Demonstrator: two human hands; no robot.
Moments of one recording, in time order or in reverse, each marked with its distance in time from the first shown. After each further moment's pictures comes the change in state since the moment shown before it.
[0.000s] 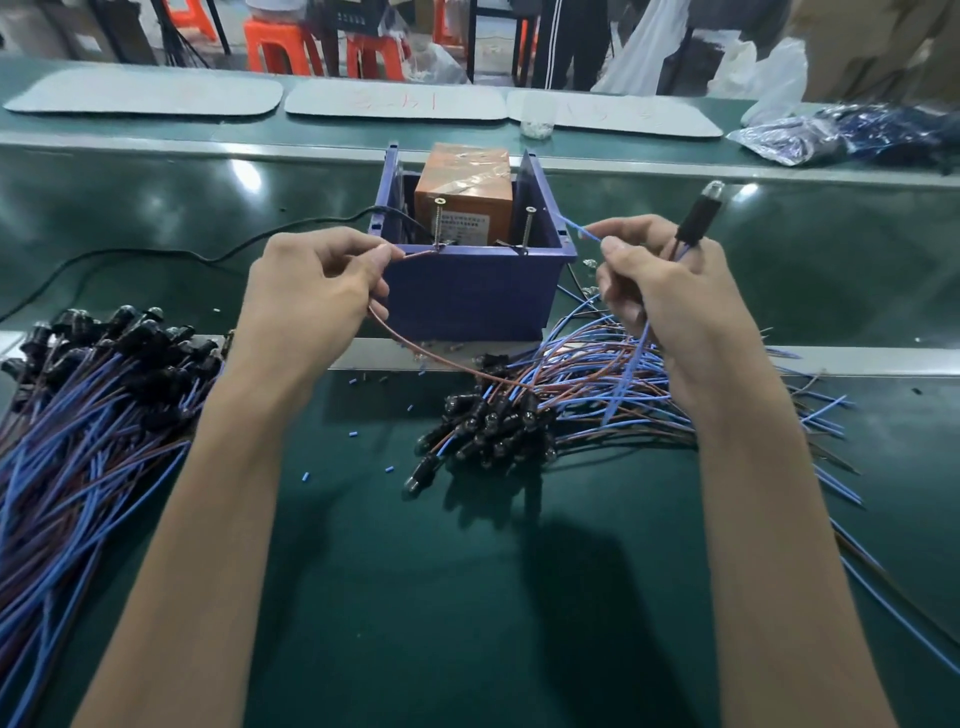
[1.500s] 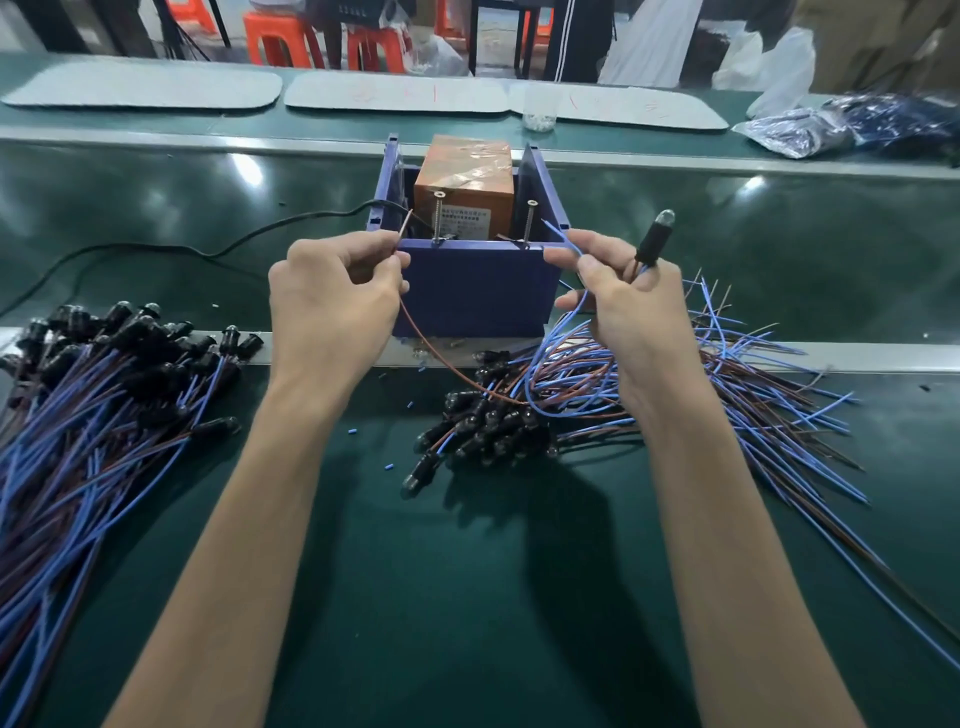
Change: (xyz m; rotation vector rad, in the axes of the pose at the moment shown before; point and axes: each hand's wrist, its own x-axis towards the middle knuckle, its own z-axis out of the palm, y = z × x) left_hand -0.005 -0.001 0.023 0.060 0.176 0.019; right_hand 0.008 0.030 0.017 -0.008 0.113 0.050
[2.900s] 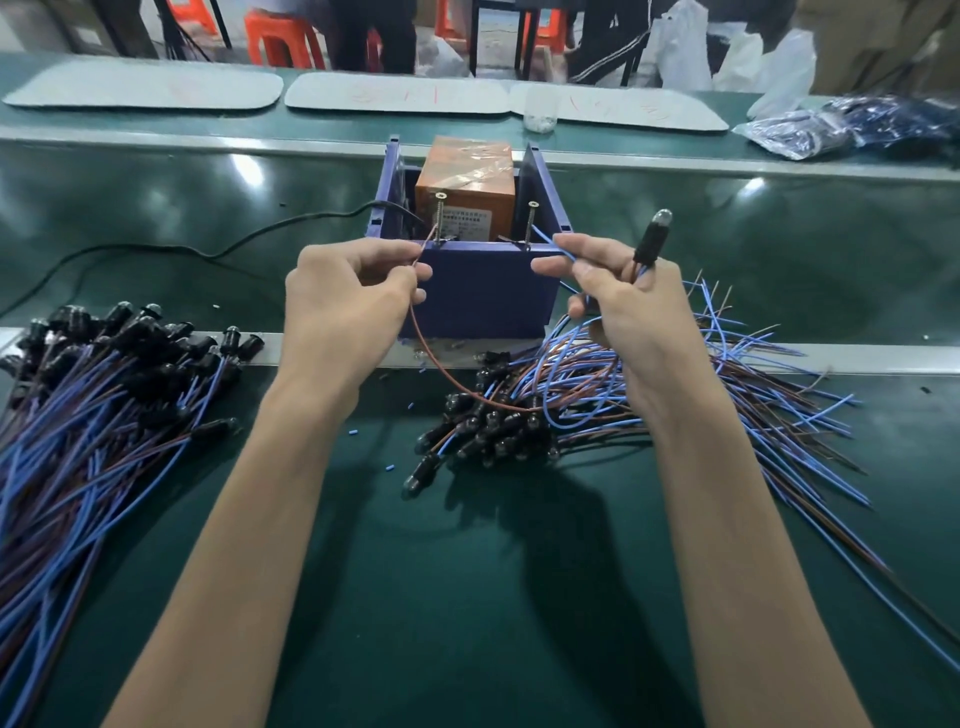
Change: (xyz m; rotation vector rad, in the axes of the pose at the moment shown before) left_hand 0.000 -0.003 0.001 -0.152 -0.080 -0.093; right_hand -0.005 -0.007 -0.001 -0.005 -0.089 0.020
